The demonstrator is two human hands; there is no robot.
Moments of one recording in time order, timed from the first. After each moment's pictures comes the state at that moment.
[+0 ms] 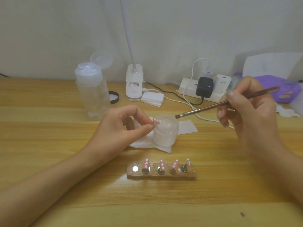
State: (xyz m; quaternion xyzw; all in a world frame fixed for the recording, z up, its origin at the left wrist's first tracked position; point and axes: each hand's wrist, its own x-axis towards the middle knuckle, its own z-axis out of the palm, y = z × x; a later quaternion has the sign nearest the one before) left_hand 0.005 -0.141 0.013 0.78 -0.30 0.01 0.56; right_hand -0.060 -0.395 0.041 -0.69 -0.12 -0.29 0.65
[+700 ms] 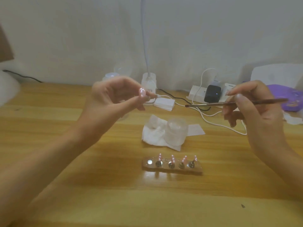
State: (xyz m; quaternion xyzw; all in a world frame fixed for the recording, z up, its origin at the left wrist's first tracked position) left_hand -0.001 -0.103 0.066 0.69 -0.35 0.08 0.63; right_hand -0.065 -0.393 0.053 -0.74 -0.16 -0.33 0.56
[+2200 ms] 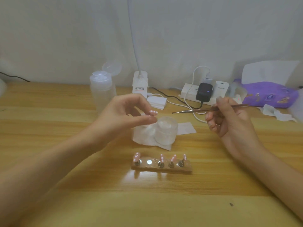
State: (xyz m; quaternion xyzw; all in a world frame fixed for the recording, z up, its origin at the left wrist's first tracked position) left_hand 0.006 -0.135 0.046 0.76 -0.30 -0.03 0.57; right_hand -0.058 -0.393 0.030 -0.60 -0.01 -0.18 0.78
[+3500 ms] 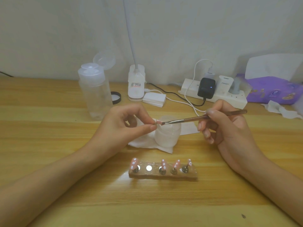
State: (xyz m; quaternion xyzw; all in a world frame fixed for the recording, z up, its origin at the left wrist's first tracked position) left_hand 0.012 -0.143 0.012 0.76 -0.32 0.02 0.56; right_hand -0.060 -0.373 0.018 -0.65 -0.03 -0.16 0.74
